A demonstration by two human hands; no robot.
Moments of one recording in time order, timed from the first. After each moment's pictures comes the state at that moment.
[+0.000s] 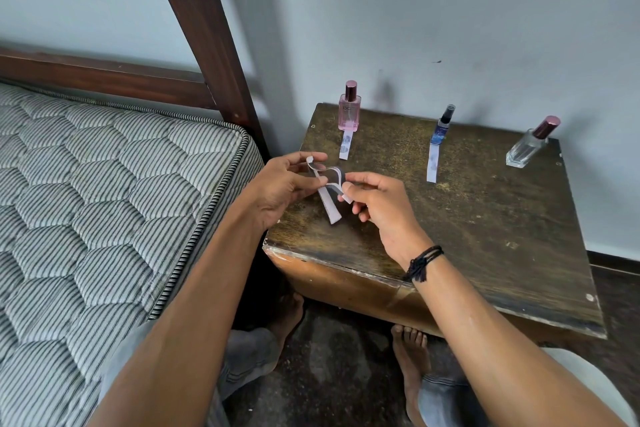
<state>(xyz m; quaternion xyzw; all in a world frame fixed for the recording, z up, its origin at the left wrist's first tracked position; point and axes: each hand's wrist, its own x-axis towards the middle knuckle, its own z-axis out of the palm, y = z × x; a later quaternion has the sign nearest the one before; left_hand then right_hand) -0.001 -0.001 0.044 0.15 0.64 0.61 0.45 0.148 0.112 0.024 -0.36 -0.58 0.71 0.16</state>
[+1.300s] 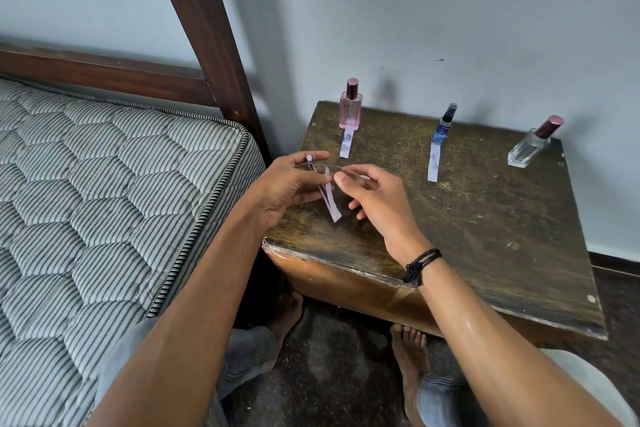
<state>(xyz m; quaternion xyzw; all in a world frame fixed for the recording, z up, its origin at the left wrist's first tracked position) 0.006 0.002 0.048 0.15 0.65 0.58 0.46 0.149 0.108 0.027 -0.34 -0.63 0.67 0.19</state>
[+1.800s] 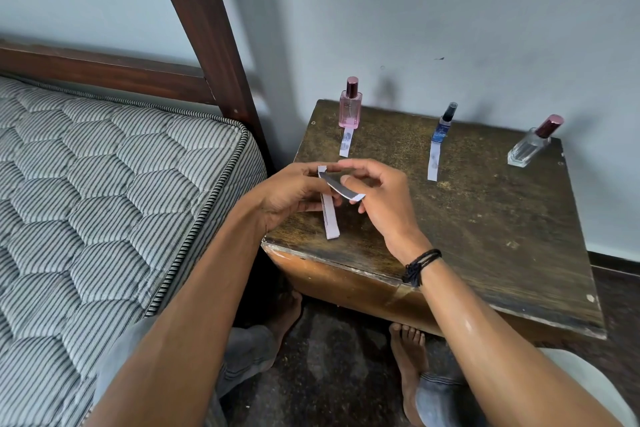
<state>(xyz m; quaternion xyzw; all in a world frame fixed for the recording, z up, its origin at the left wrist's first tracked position) 0.011 0.001 0.049 0.23 0.65 0.50 0.53 0.150 0.109 0.030 -0.31 -0.68 0.63 0.23</state>
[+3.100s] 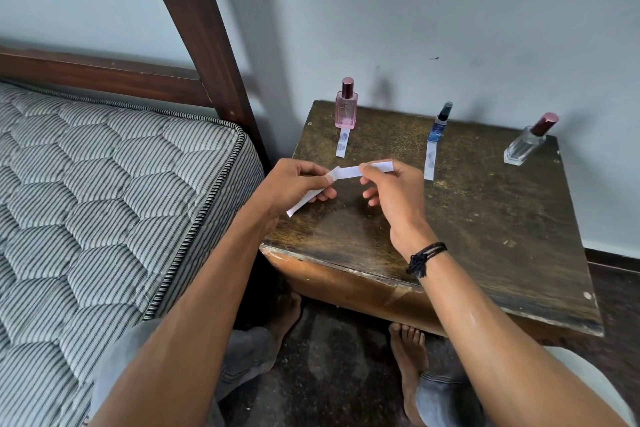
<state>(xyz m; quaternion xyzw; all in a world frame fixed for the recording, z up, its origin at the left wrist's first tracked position) 0.009 0.007 0.039 0.25 0.74 0.49 0.40 0.148 0.125 0.027 -0.43 -0.57 0.64 0.26</state>
